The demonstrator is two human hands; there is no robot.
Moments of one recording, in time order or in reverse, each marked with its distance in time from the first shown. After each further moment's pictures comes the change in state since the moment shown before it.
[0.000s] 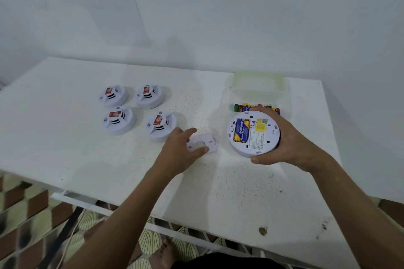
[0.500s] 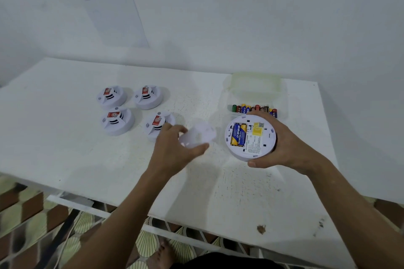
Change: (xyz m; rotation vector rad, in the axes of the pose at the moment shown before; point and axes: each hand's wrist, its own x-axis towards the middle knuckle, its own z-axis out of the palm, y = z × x) left_hand -0.014 0.008 -0.014 -0.122 0.207 -0.008; right_hand -0.007 -0.004 0.007 0.011 0.006 0.016
